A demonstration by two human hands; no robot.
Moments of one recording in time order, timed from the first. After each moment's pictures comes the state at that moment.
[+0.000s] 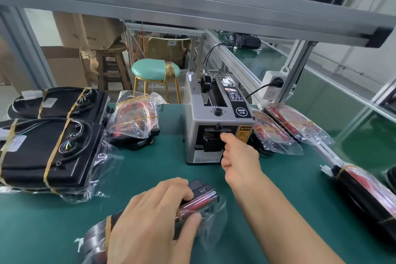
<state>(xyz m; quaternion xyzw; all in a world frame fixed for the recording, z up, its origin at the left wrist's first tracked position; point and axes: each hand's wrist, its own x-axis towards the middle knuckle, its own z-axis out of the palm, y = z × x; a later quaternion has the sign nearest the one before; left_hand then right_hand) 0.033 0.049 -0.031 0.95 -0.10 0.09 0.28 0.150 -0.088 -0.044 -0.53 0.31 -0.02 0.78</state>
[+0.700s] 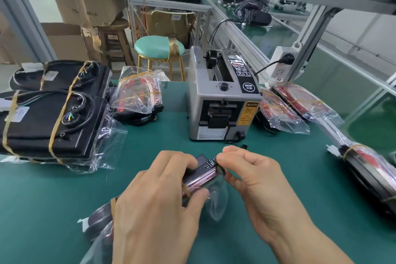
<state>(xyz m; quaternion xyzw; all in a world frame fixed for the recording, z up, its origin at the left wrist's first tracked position) 0.005 0.038 -0.029 0.93 -0.02 0.21 0.31 0.048 -0.096 -0.034 -0.64 0.11 0.06 0.76</state>
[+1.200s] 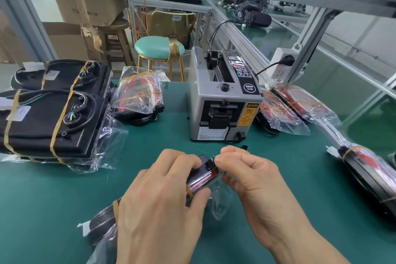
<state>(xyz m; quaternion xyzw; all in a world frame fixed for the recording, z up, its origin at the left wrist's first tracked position) 0.004 0.037 -0.026 0.93 -0.03 0.20 0.31 0.041 -0.094 -0.028 -0.64 0.07 0.08 0.76</state>
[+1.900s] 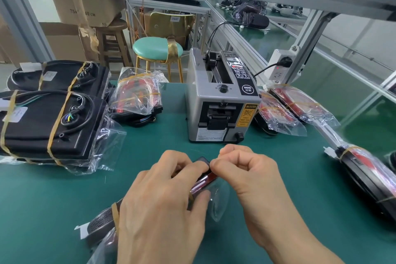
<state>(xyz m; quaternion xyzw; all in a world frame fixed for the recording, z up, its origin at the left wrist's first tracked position) 0.005 0.035 -0.030 0.93 -0.04 0.20 0.31 0.043 -0.088 -0.026 -0.71 0.05 0.00 0.71</state>
